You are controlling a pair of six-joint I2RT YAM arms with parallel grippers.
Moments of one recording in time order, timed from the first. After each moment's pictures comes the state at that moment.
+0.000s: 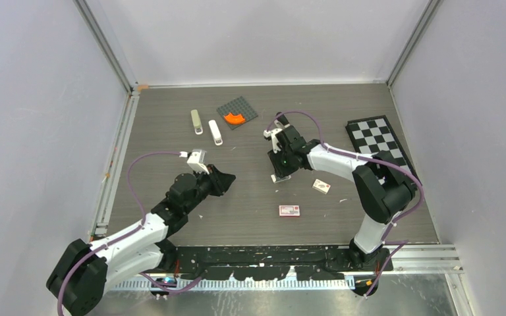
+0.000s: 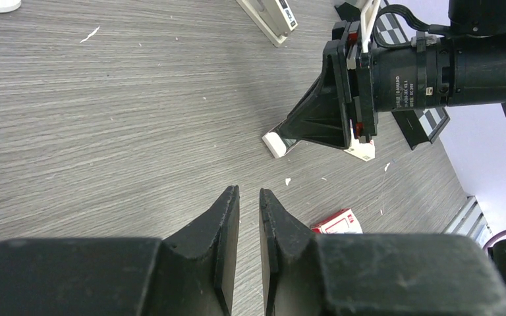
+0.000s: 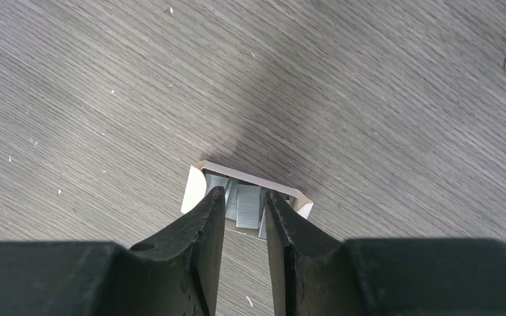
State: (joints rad) left arm -0.63 0.91 0.26 0.43 -0.01 -0.63; right arm 0.61 1.74 1.06 -0.33 -0.06 0.06
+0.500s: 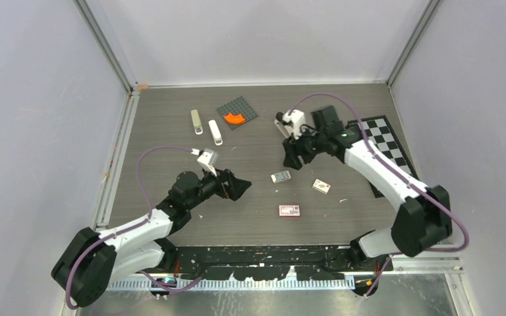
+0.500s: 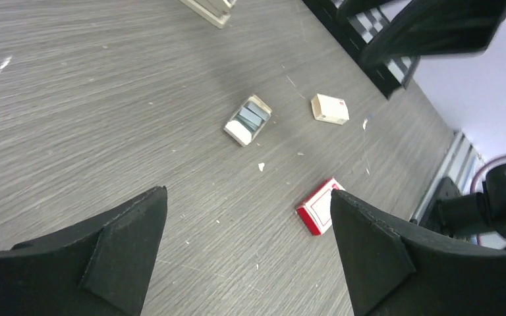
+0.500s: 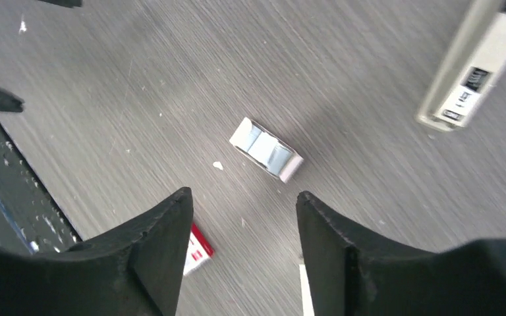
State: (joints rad) left arm -0.63 0.98 0.24 0.58 0.16 -0.51; right arm 0.48 1.45 1.13 -0.55 -0.39 -0.22
